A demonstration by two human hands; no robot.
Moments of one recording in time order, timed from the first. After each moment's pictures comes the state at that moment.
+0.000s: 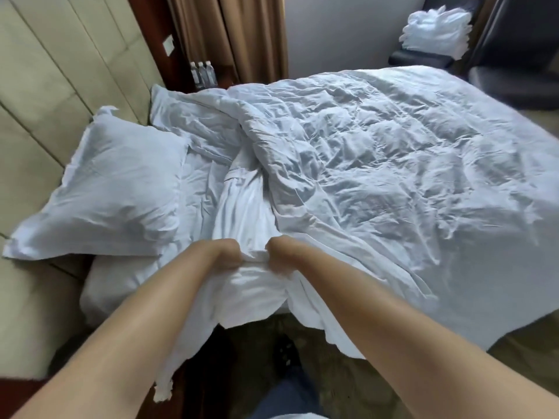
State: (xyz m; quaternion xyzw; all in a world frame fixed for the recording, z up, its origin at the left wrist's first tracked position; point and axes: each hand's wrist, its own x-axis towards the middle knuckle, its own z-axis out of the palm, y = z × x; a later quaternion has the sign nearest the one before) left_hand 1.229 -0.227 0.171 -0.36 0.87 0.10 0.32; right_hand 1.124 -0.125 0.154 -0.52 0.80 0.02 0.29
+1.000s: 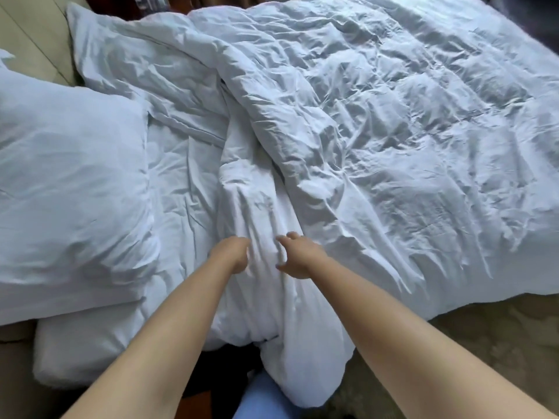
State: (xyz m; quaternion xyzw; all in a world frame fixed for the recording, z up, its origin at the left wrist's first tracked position) left_hand 1.132 -0.470 0.018 -0.33 0.87 0.17 0.33; right_hand 1.034 -0.331 0.025 -0.42 0.84 0.00 0.35
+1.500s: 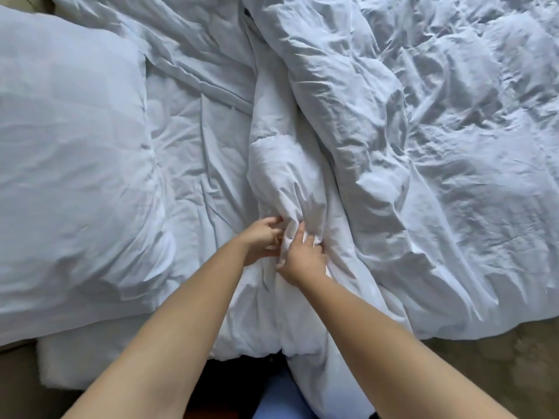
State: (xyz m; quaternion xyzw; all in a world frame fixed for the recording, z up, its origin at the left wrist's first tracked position) left_hand 1.098 -0.558 -0.046 -0.44 0.50 0.72 0.20; right_hand 1.062 -0.451 -0.076 -0.24 0.89 0.02 0.39
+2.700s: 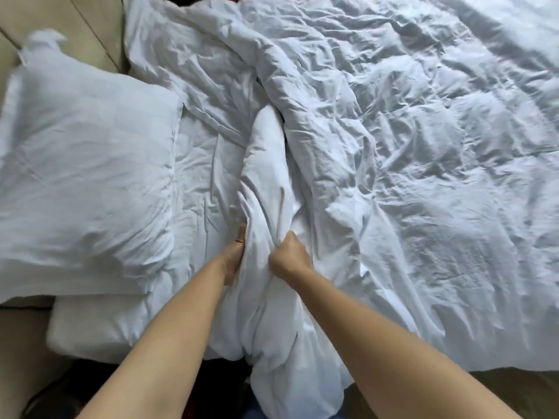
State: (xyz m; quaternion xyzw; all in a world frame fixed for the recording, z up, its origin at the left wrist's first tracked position) left_hand 1.108 -0.478 0.043 -0.57 0.43 0.70 0.05; right_hand 1.026 -0.391 0.064 -0.19 0.85 -0.24 0.43
